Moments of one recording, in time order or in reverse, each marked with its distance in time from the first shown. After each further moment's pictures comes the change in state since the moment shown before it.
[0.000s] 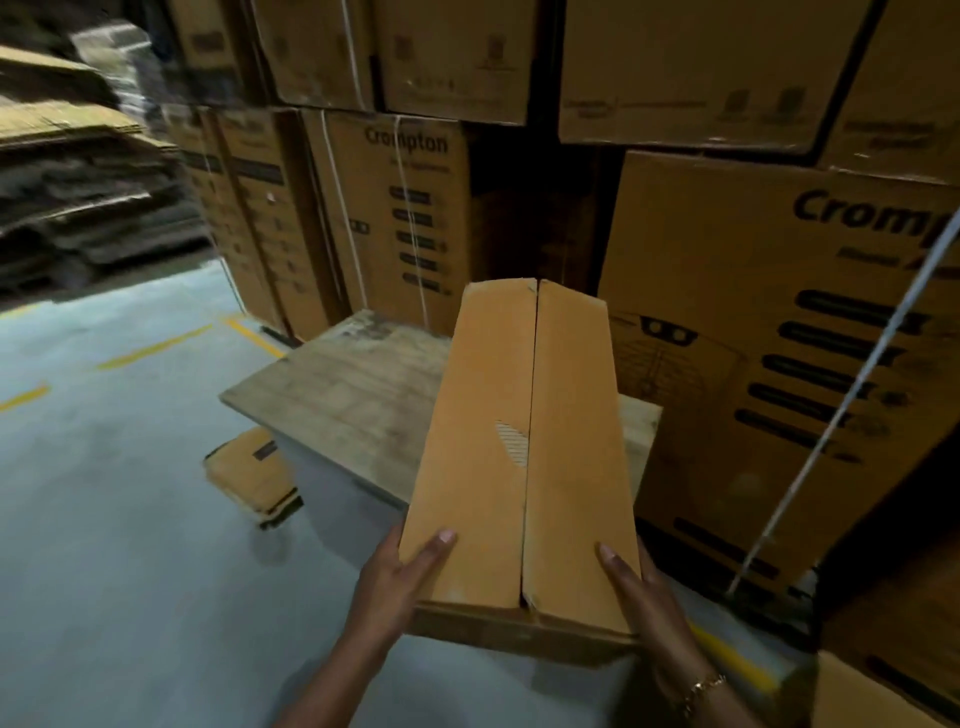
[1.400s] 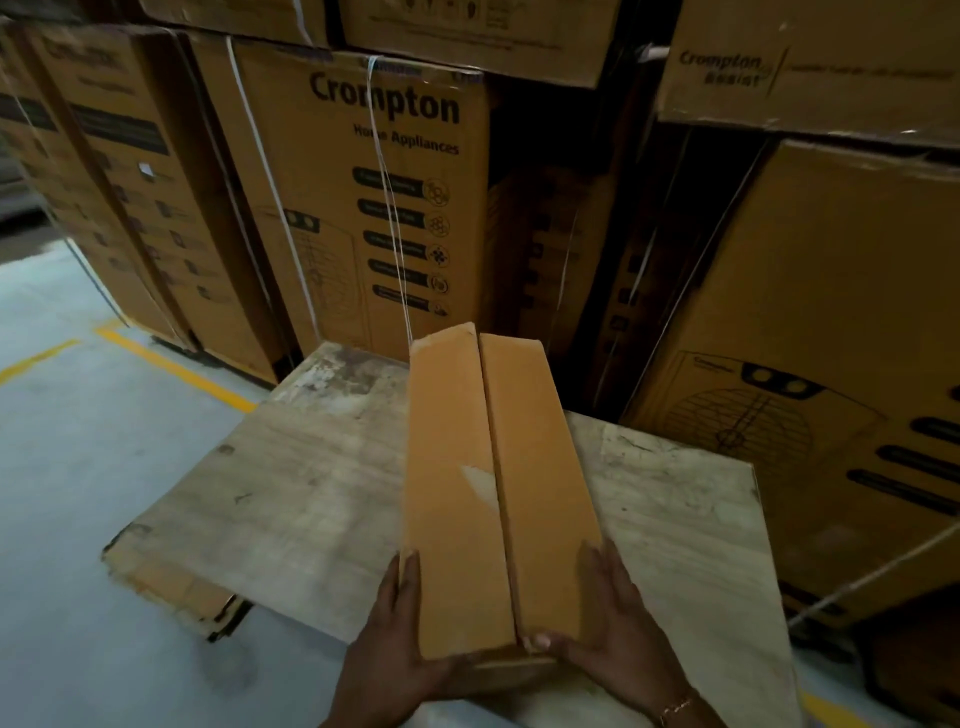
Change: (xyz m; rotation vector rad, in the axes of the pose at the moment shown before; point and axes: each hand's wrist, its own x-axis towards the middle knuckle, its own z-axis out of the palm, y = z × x) left_hand 0.414 -0.021 -0.136 0.739 -0.383 0.231; right_hand 0.300 -0.103 0.242 -0.998 0.069 -0.066
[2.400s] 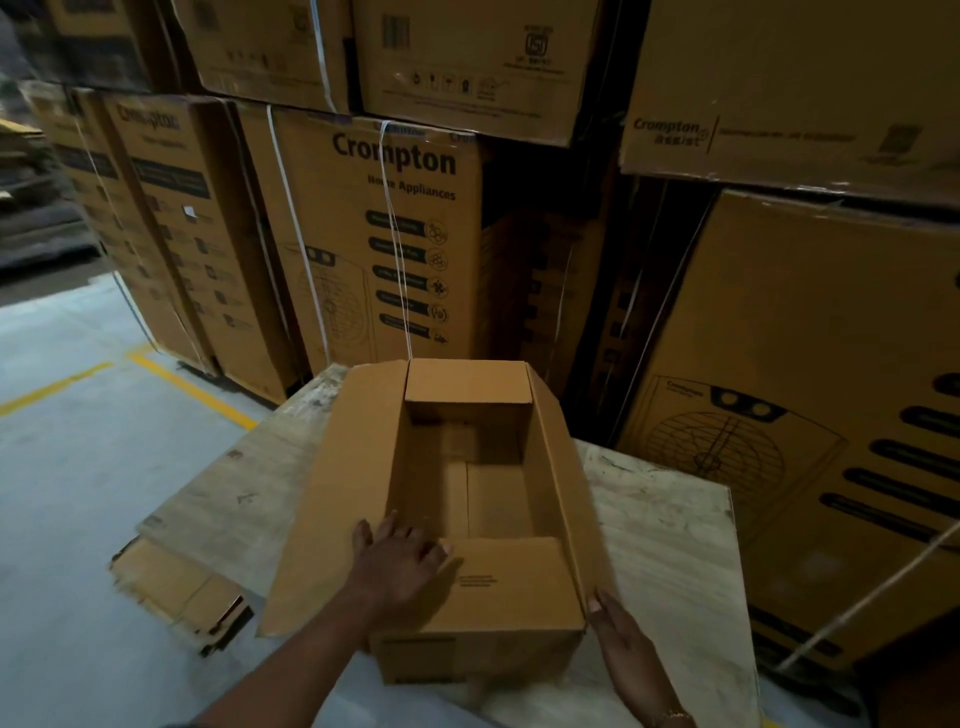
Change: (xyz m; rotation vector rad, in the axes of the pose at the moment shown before) left_hand 0.045 0.051 -0.013 0.486 -0.071 -0.030; right_hand -0.026 0.062 0.006 0.520 0.113 0.260
